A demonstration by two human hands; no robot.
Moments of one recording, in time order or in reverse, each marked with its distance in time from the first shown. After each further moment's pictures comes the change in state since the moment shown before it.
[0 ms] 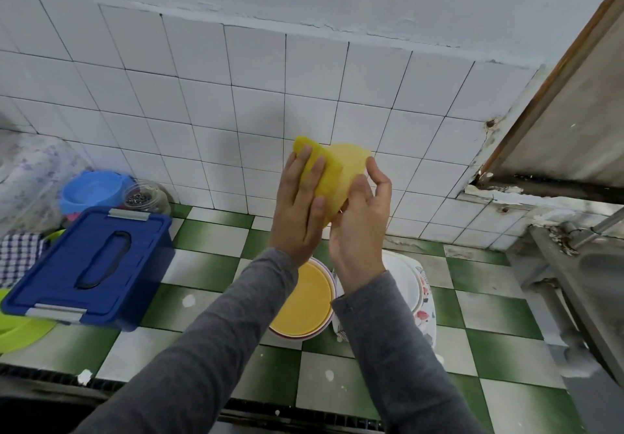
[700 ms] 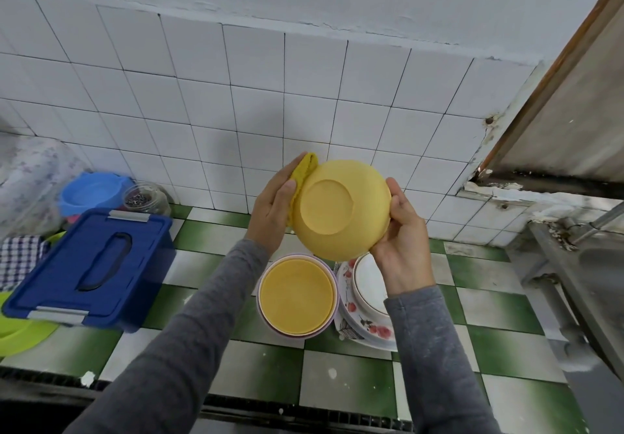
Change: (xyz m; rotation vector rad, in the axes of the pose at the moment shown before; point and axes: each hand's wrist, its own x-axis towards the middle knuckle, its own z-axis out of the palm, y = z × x) left_hand 0.006 -0.011 -0.037 -0.523 -0.146 -0.518; right_hand 0.025 -0.021 -0.061 0.159 0.023 0.221
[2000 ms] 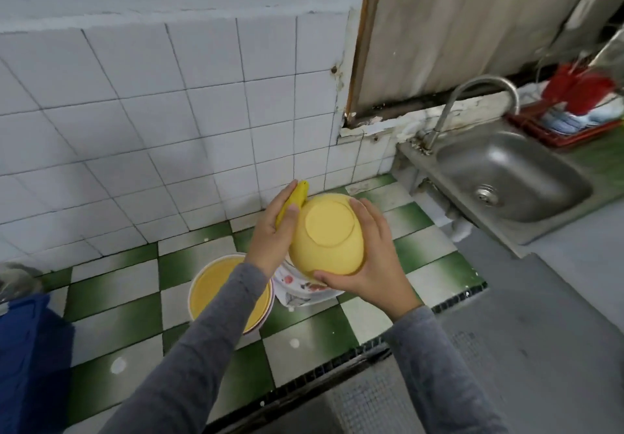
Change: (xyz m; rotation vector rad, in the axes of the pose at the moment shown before) left_hand -0.045 0.001 0.113 -0.015 -0.434 -0.283; right_hand -0.082 -0.010 -0.143 -1.458 0.062 -0.656
